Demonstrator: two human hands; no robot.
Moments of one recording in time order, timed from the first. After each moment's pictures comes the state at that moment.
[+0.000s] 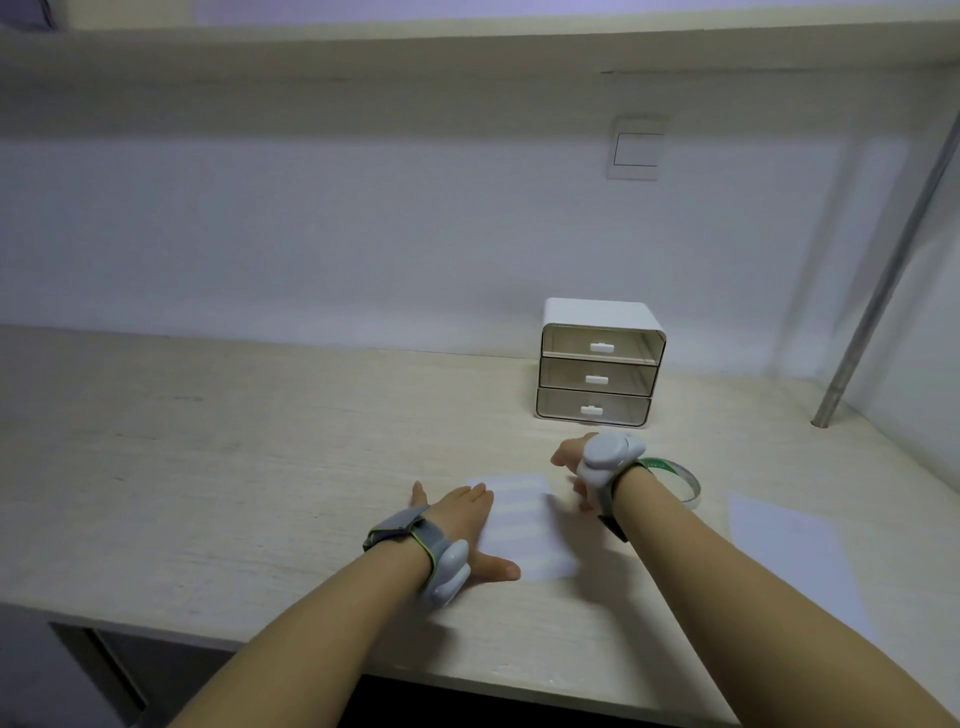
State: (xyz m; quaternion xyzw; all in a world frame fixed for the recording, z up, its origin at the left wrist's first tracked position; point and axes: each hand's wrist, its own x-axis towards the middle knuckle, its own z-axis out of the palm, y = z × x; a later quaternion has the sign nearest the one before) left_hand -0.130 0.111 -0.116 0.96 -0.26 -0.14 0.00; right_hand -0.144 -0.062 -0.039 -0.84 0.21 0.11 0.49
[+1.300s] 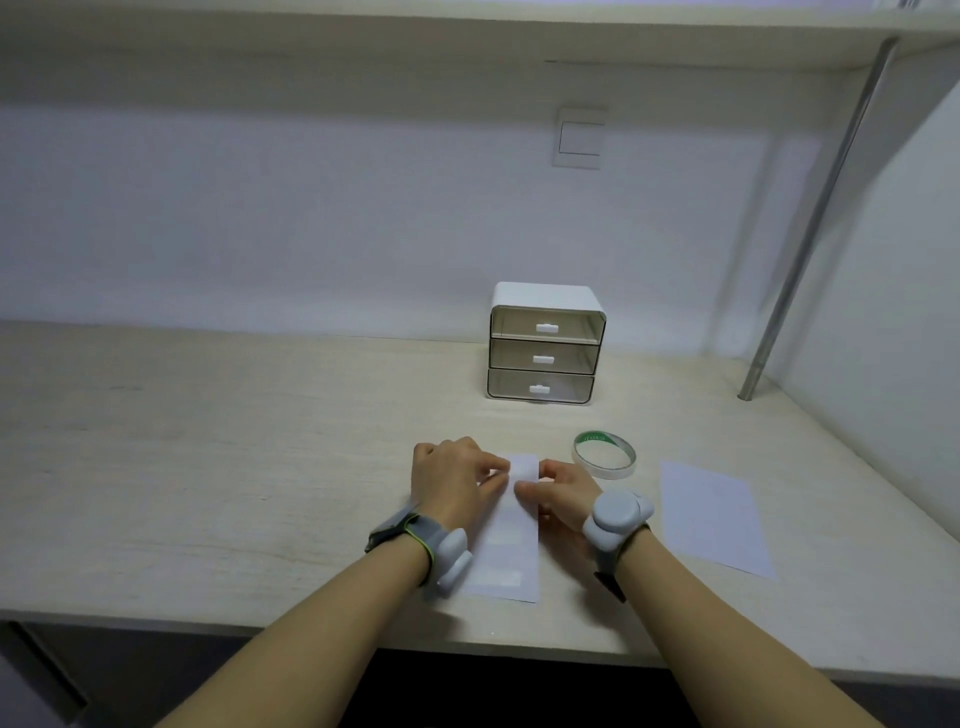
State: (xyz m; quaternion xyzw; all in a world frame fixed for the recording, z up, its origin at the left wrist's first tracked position) left_hand -0.159 0.054 -0.106 0.95 -0.22 0.13 0.19; right_hand -0.192 -0.099 -0.121 -0.71 0.13 0.04 0.69
